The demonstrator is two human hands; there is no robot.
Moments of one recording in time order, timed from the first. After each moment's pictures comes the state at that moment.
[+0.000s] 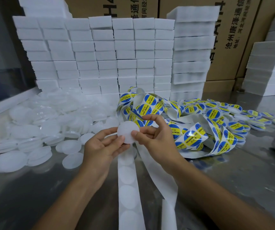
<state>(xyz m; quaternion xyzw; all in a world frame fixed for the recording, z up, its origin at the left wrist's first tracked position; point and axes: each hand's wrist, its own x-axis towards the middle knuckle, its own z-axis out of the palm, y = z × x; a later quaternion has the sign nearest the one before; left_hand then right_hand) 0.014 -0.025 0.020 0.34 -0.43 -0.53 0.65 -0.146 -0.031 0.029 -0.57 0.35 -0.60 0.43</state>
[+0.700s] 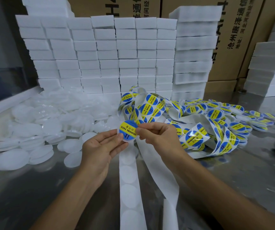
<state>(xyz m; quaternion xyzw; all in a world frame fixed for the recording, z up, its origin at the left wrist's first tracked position) 0.015 -0.023 0.026 0.36 -0.37 -0.56 0.65 -0.150 -0.029 0.040 -0.53 0.41 -0.58 0.46</state>
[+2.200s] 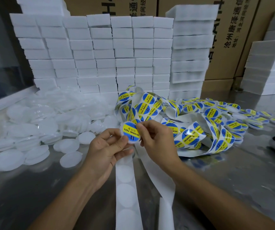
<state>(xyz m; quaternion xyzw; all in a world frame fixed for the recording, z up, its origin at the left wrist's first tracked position) 0.006 -0.015 0.025 0.30 -0.45 -0.59 0.60 -0.147 -0.036 0.021 -0.65 0.44 -0.60 0.19</state>
